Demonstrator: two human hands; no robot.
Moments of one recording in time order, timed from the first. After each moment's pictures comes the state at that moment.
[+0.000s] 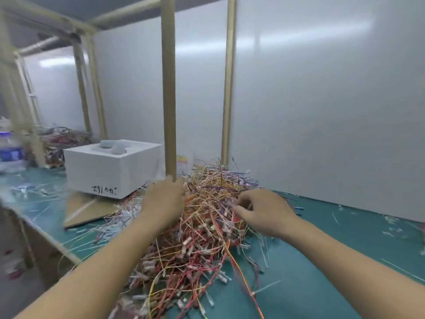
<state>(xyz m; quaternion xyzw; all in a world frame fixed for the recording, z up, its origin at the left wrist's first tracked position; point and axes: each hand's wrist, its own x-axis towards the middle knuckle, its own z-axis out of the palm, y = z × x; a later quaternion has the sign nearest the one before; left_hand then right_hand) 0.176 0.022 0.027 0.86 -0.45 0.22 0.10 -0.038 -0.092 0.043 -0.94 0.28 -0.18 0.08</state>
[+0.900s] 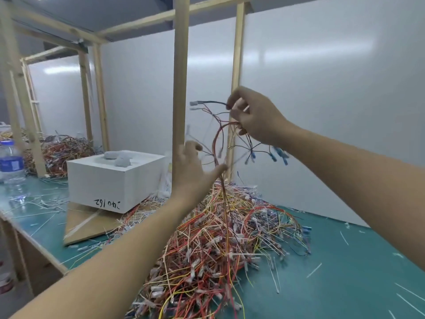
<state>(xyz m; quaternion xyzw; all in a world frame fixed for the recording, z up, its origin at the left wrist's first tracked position) 0.166 -0.017 0.095 0.68 -0.48 0.14 0.54 0.031 -0.118 0.225 -0.88 0.10 -0.43 0.20</state>
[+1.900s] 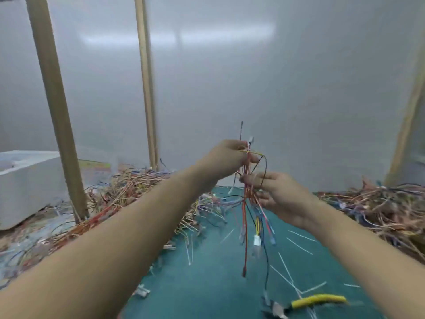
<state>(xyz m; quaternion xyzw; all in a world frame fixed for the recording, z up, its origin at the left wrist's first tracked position) -0.064 -0.100 0.129 0.55 -0.63 -0.28 0.47 -0.204 -0.144 0.069 -0.63 0.30 -0.38 0.61</state>
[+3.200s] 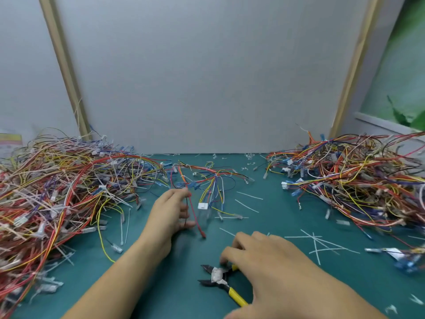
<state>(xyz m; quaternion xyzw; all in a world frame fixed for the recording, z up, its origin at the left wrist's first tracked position) -0.092 -0.122 -0.064 0.58 -0.34 -0.45 0.59 -0.297 -0.056 -0.027 -0.92 0.39 0.05 0.01</state>
